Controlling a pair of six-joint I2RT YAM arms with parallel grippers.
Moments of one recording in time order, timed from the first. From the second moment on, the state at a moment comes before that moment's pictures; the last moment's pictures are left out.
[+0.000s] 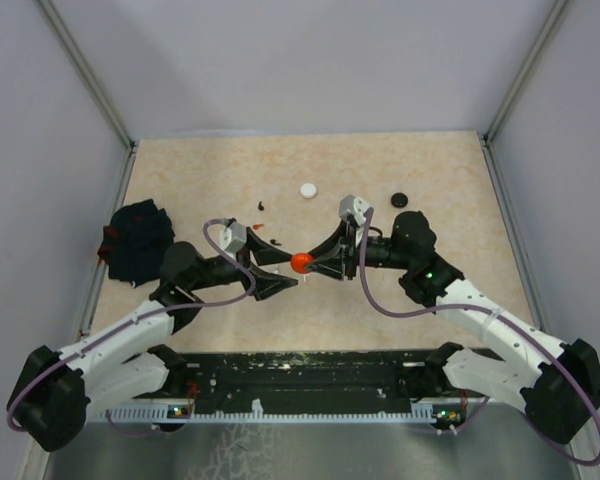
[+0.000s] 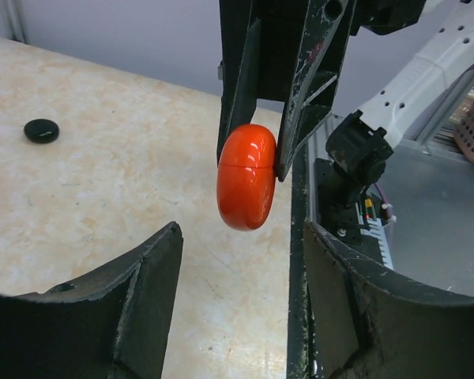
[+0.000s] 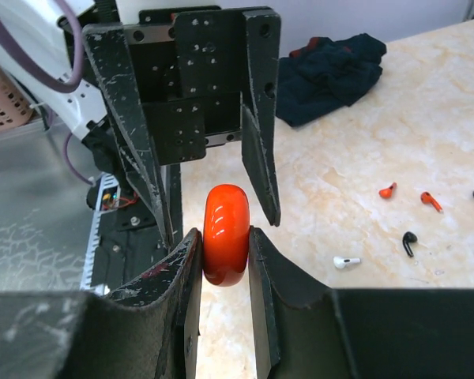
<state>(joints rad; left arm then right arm) -0.62 0.97 0.42 0.72 0.76 -0.31 0.64 1.00 0.70 0.26 -0.78 0.15</state>
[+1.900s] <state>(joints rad) -0.60 1.00 0.53 0.55 0.93 -0.29 0.64 0.98 0.72 0.15 -0.71 0.06</state>
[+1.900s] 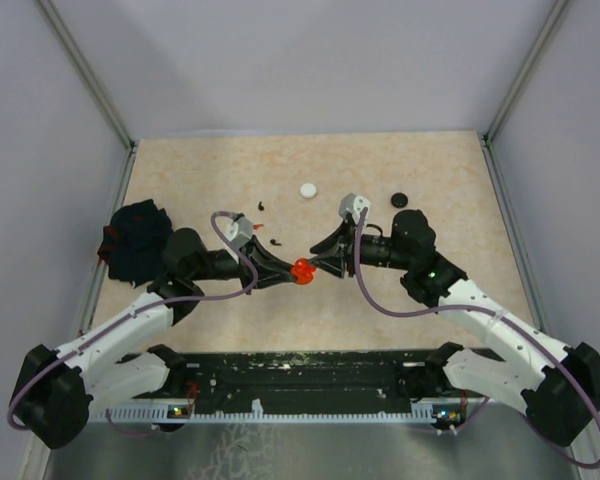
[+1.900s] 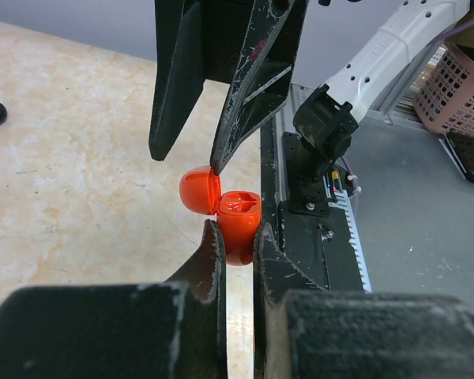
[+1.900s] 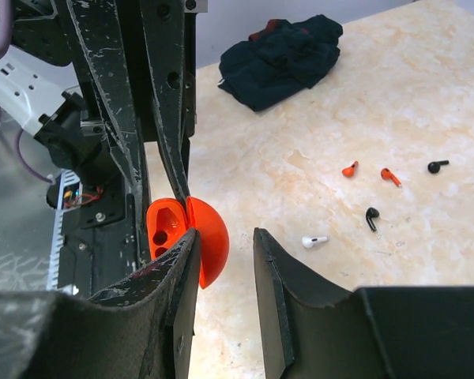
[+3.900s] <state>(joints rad) -0.60 1.15 0.37 1.49 0.81 -0.52 0.64 1.12 0.46 1.15 -0.88 0.35</state>
